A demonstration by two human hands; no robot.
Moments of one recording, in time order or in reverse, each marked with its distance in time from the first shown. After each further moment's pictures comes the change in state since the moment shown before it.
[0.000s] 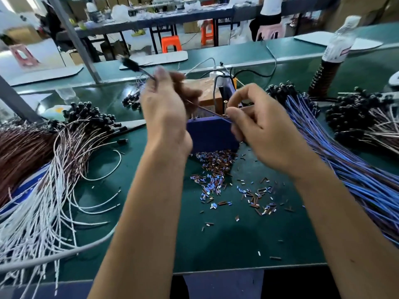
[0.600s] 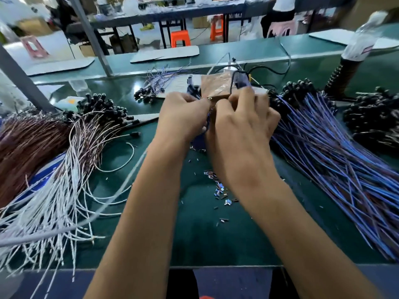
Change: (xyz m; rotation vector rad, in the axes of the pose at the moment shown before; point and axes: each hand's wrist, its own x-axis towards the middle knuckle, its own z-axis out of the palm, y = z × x) left_hand 0.018 -0.006 -0.030 0.724 -0.093 -0.115; right_hand 0.000 -0.054 0.080 -0.810 0.190 0.139
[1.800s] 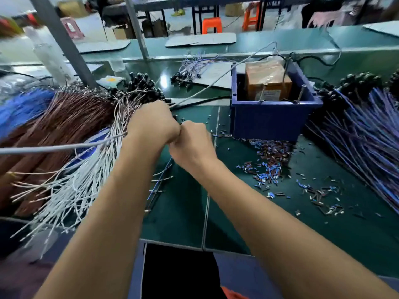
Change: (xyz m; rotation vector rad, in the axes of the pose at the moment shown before) left_hand 0.032 -0.074 -0.122 1.082 0.096 -0.051; right_hand -0.004 -0.114 0.116 0.469 -0.505 -0.042
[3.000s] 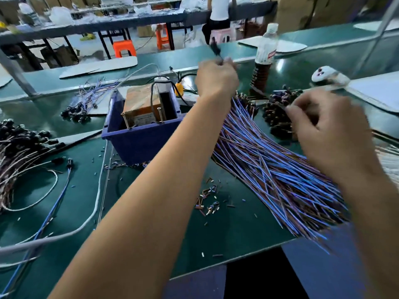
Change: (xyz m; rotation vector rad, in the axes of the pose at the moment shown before) left_hand -0.060 0.360 0.013 -1.344 -0.301 0.216; right_hand -0.172 0.218 -0.299 -0.285 0.782 0.164
